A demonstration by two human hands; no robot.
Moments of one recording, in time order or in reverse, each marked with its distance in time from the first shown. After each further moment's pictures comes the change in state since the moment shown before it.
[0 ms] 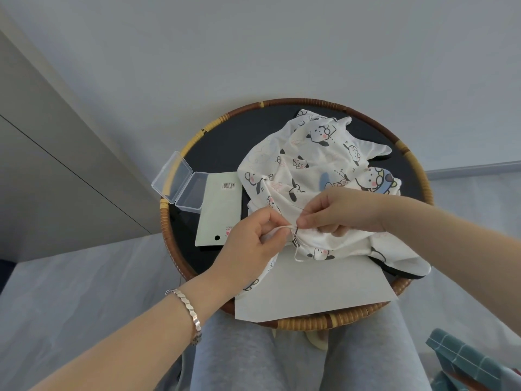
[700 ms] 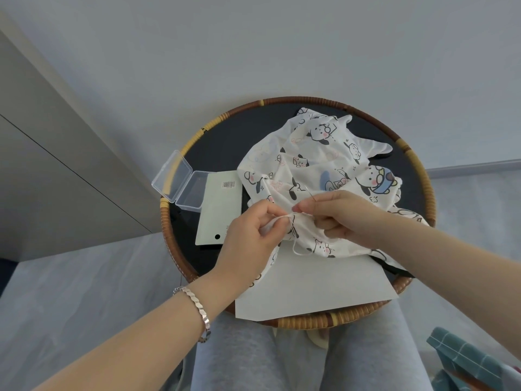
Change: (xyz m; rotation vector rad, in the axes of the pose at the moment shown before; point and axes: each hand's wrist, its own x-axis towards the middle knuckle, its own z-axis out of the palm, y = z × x) left_hand 0.001 0.003 0.005 0.063 0.163 0.048; right_hand 0.006 0.020 0.015 0.465 0.272 -0.069
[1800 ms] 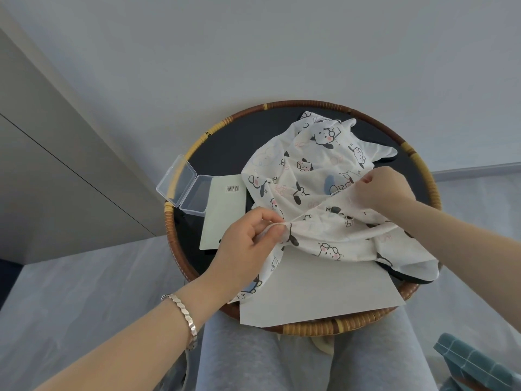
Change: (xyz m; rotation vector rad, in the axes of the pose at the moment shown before) left_hand -0.002 -0.004 -0.016 -0.033 -0.104 -0.053; right_hand 0.046 0.011 -0.067 -0.782 0.800 0.200
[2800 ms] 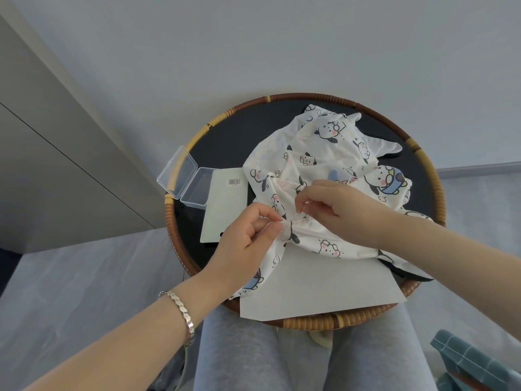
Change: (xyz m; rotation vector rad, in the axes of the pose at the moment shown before) left_hand -0.007 -0.010 -0.005 -0.066 -0.026 -0.014; right_hand -0.091 -0.037 -0.009 0.056 -0.311 -0.915
